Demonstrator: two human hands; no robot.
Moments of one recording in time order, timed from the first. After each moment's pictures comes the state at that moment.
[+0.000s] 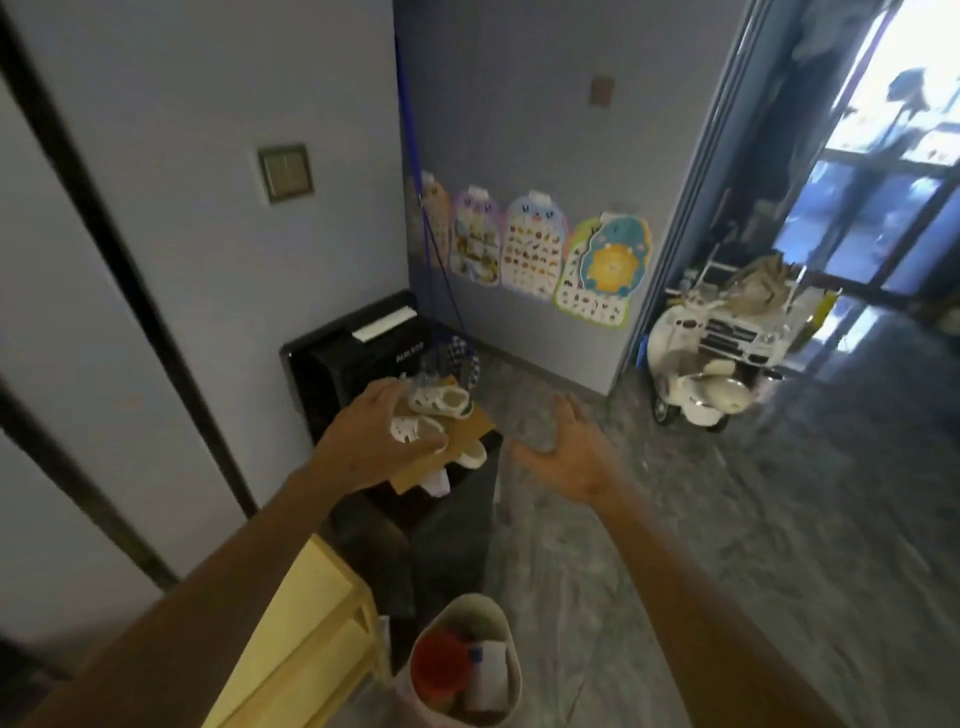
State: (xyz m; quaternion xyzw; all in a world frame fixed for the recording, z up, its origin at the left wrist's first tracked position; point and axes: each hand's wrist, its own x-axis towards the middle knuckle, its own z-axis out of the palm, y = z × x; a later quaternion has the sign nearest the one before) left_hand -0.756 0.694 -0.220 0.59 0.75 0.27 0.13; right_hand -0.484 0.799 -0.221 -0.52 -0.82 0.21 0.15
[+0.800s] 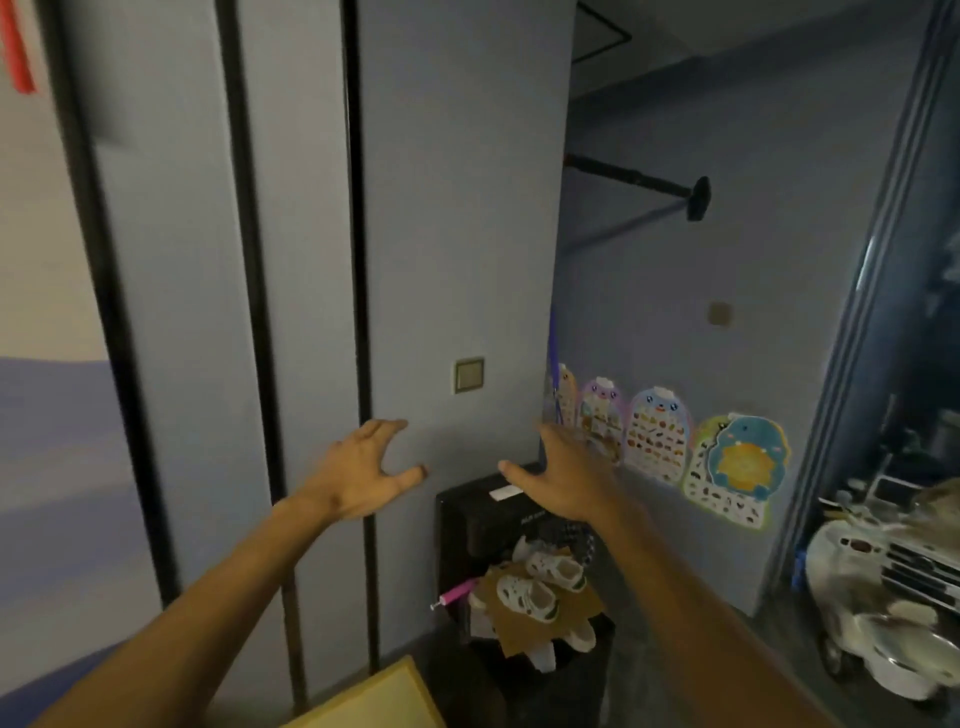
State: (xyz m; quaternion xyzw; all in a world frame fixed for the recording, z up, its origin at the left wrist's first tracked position) left_hand -0.831 0.520 -0.011 0.50 0.83 0.23 -0.06; right_hand -0.608 0.737 -0.015 -0.28 -0.91 0.19 0.23
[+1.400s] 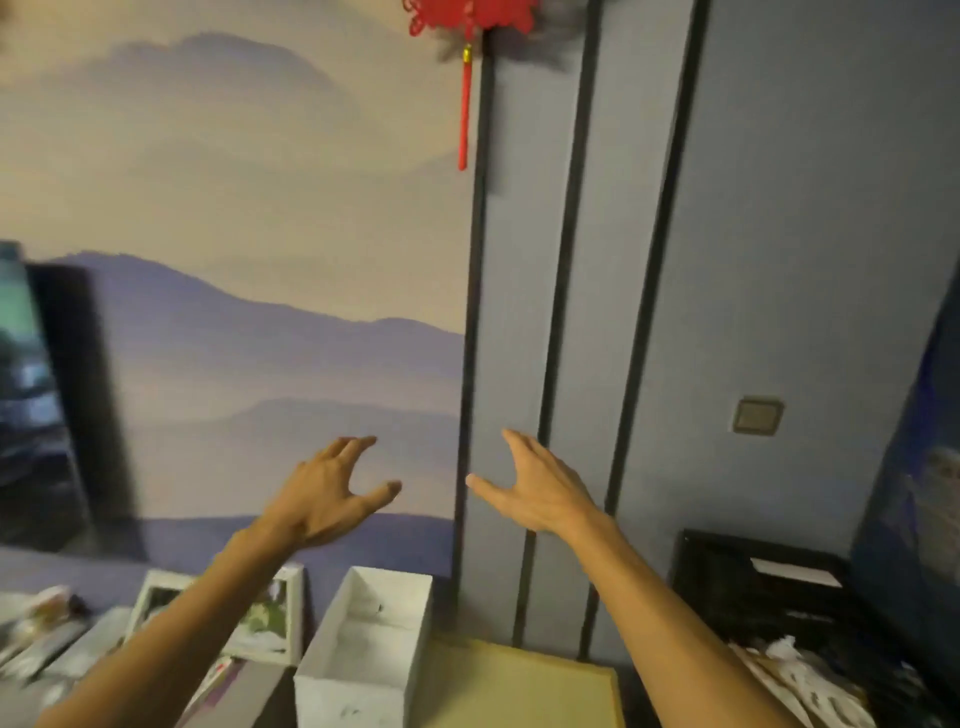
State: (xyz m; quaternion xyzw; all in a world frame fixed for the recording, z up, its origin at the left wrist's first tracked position) left_hand -0.738 0.221 -0.033 0.14 0.95 0.20 -0.17; right_hand -0.723 0.524 -0.011 0.08 -0.97 0.19 0.12
